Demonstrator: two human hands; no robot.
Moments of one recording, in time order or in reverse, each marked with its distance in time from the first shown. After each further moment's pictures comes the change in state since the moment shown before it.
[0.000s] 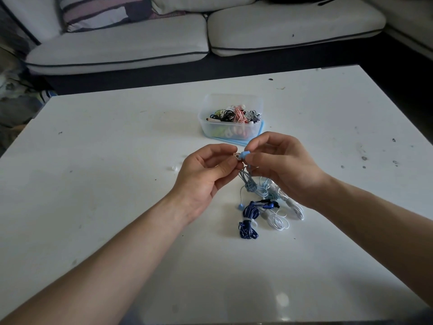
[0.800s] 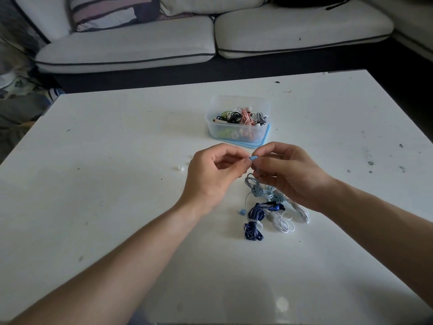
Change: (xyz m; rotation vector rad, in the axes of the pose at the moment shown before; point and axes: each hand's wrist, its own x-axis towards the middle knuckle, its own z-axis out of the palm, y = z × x) left_hand 0.001 -0.003 -0.002 0.591 0.056 0.336; right_hand 0.002 0.007 -0.004 0.116 -0.022 0.147
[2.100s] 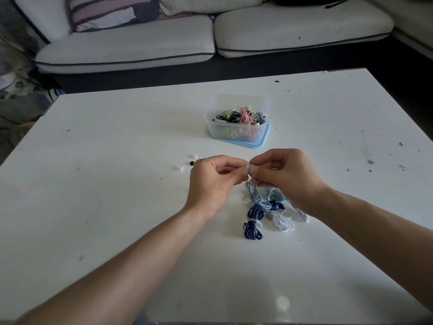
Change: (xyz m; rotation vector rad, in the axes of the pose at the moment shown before) left_hand -0.005 -0.013 0.010 -0.059 0.069 -0.150; right_hand -0.001 0.014 0.001 -0.350 0.215 -0.075
